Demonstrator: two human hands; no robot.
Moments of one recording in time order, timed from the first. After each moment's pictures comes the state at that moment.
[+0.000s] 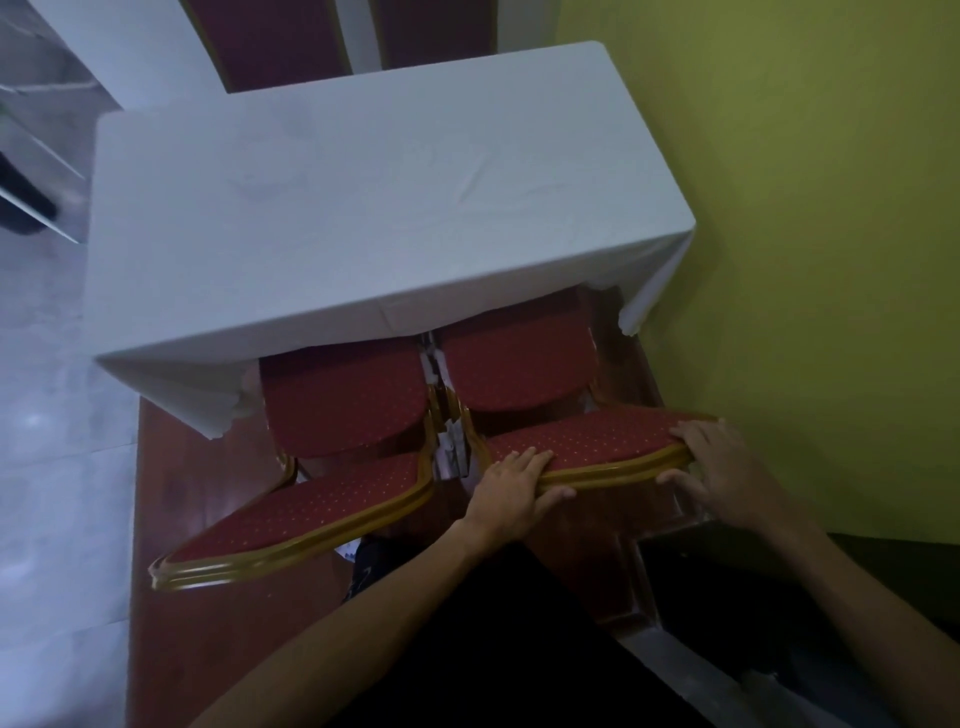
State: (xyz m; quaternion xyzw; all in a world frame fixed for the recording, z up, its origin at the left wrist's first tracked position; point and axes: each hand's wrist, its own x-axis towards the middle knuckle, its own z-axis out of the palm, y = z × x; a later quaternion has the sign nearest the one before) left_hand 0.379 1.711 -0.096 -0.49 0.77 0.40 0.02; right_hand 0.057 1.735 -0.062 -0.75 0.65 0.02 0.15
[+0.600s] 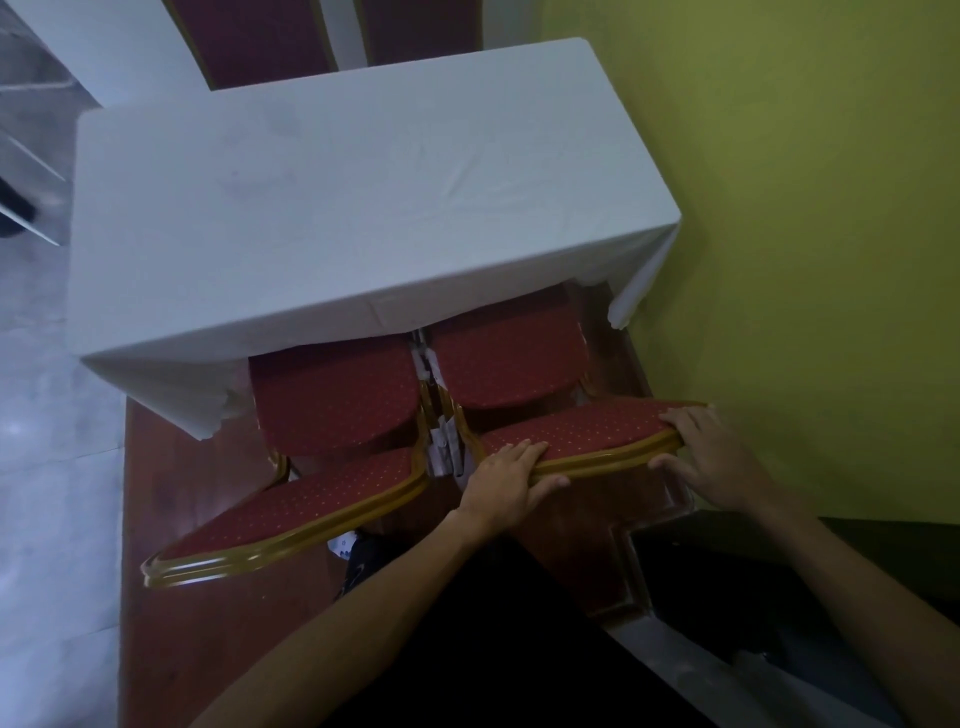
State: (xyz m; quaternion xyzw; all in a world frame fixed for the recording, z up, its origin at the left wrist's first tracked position) left_hand 0.376 1.704 -0.098 -0.49 0.78 0.40 0.00; right_hand 0.056 1.719 -0.058 -0.74 0.65 0.02 0.16
